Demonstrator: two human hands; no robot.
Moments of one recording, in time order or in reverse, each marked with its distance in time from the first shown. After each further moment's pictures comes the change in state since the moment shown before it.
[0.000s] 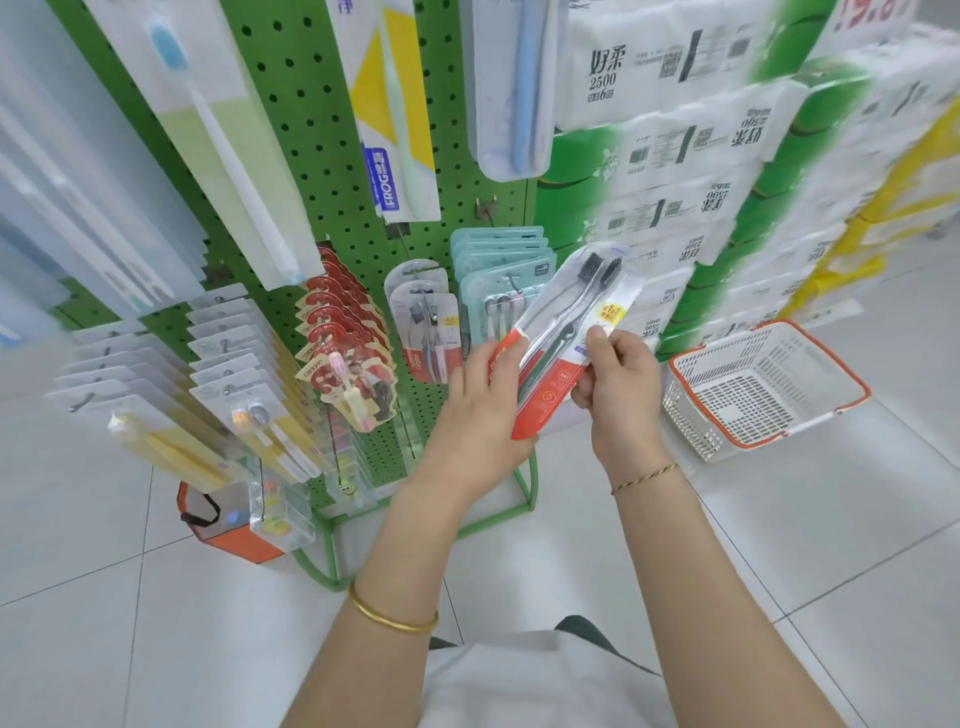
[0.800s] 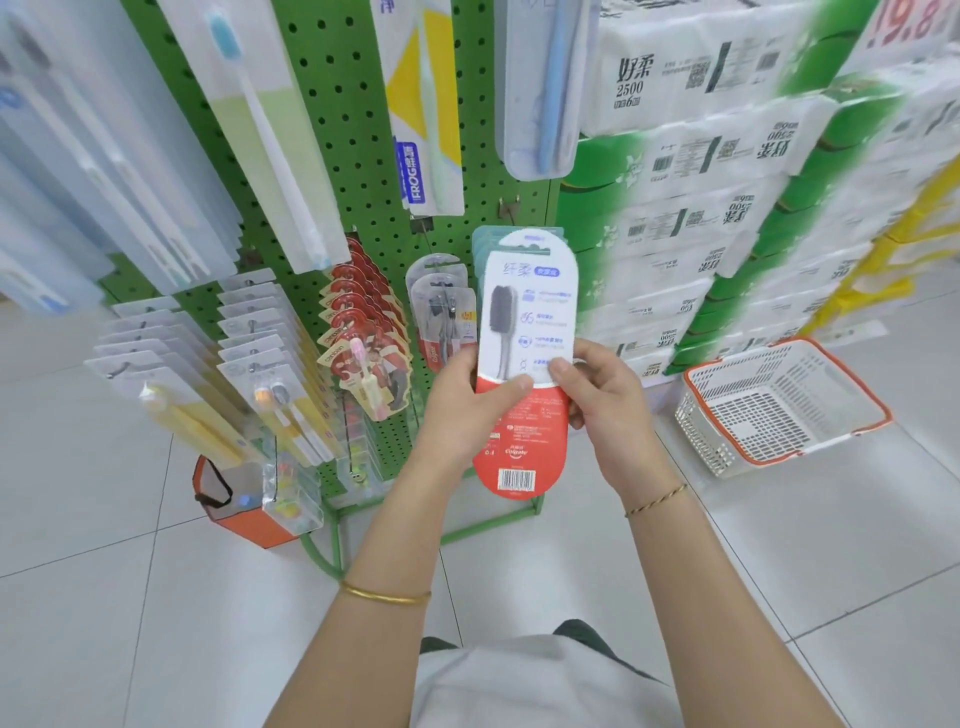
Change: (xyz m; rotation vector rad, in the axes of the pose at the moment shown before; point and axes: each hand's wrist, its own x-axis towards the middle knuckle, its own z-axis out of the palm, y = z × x) left_hand -0.008 0.004 -0.013 -0.903 0.205 -0.385; right_hand -0.028 -0.003 -0.007 -0.101 -0.390 -0.012
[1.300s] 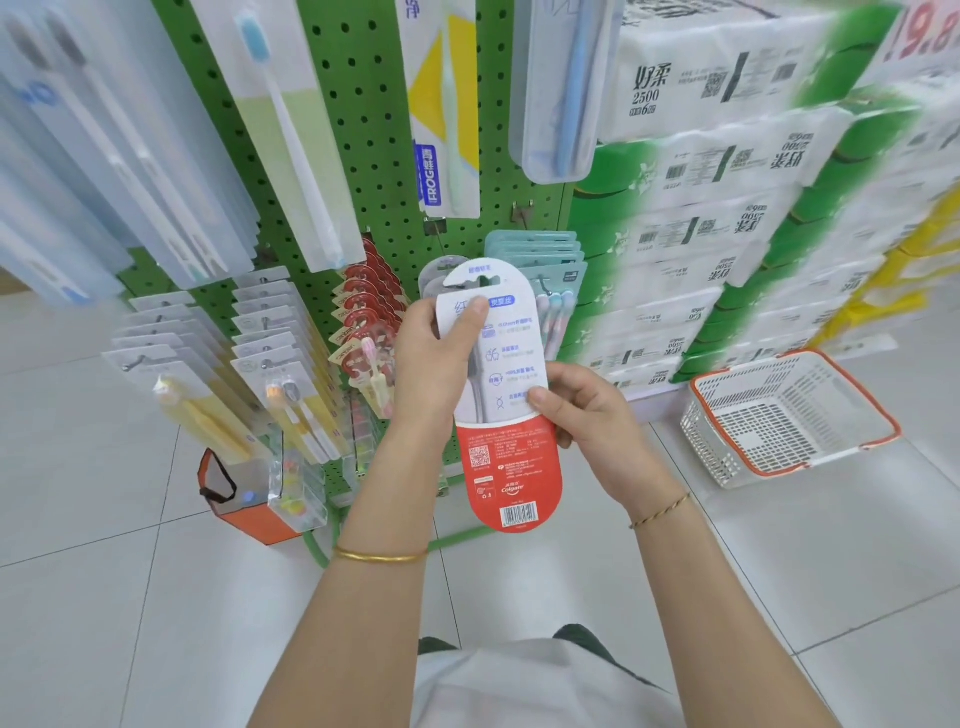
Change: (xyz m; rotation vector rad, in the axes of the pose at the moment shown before) left_hand 0.019 0.029 -0.019 -0.121 0.261 0.106; right_hand 0.000 0.016 0.000 -0.051 -0.305 0.011
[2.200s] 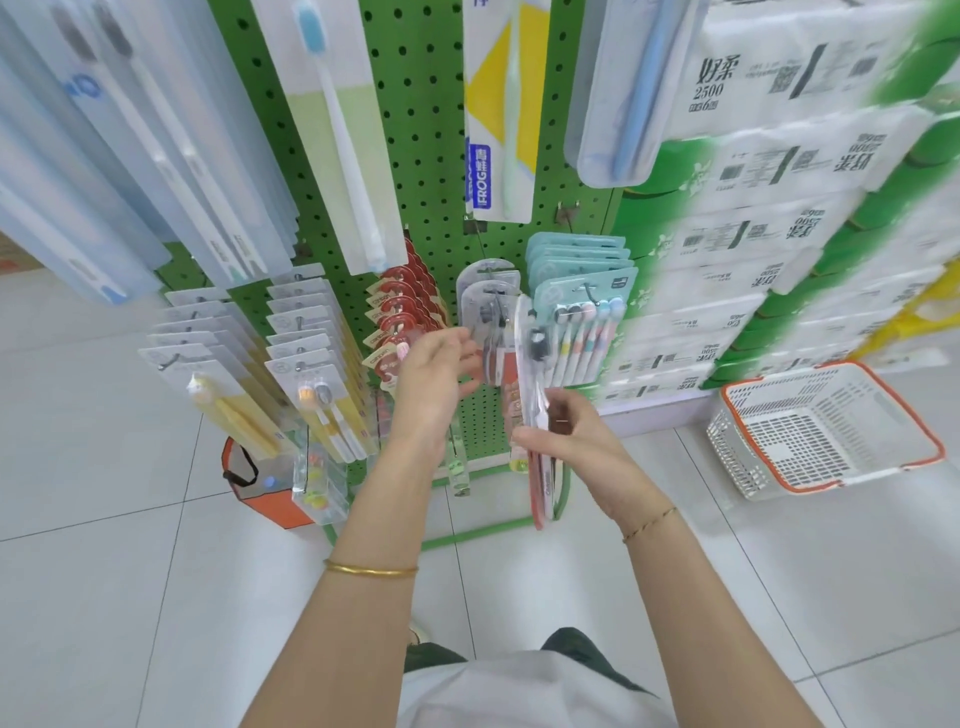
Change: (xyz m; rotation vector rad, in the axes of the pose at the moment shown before) left_hand 0.023 -0.019 -0.034 0.046 0.033 -0.210; right_hand 0.035 0.042 0.020 -0.202 0.012 0.342
